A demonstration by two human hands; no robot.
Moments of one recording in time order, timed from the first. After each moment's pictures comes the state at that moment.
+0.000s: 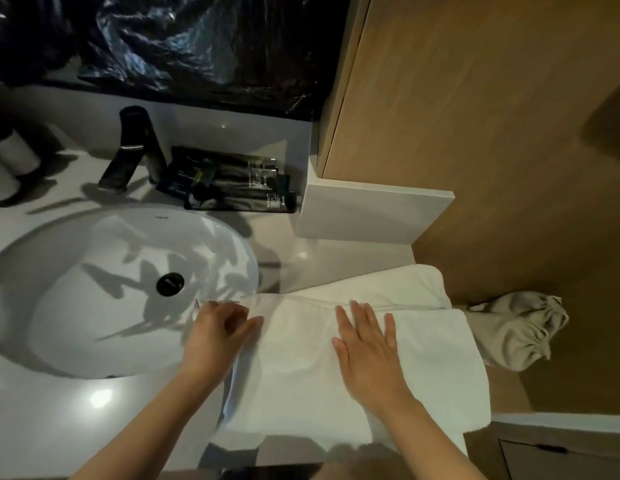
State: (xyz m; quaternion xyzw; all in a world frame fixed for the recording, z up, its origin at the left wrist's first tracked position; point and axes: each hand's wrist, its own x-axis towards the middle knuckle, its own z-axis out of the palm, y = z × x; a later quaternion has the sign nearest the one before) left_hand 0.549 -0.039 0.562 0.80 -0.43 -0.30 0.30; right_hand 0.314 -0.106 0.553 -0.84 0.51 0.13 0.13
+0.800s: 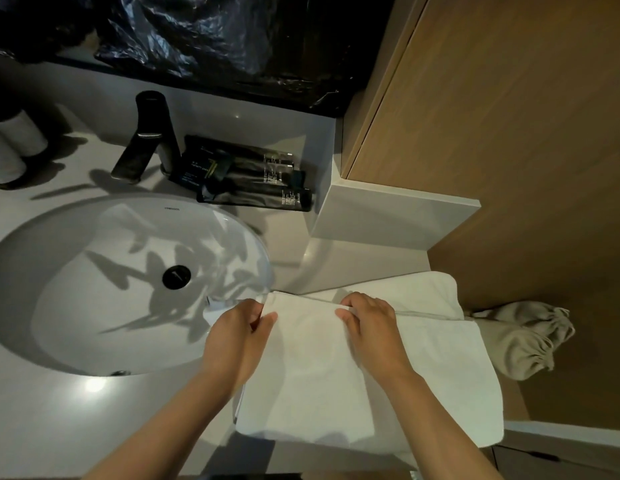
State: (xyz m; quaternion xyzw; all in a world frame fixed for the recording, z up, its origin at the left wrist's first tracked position) left_hand 0.543 -0.046 0.564 0.82 -0.42 -0.29 0.27; right_hand 0.349 -0.143 0.560 -0.82 0.51 -0.09 0.22
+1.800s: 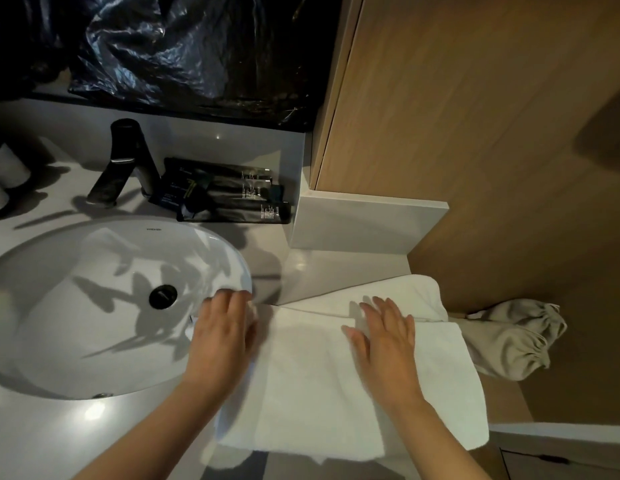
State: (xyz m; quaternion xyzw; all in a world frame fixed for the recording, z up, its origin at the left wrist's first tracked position) left_hand 0.534 -0.056 0.571 0.79 -0.57 -0.08 0.22; right_hand 0.298 -0.132 0.552 -0.81 0.57 -0.11 0.13
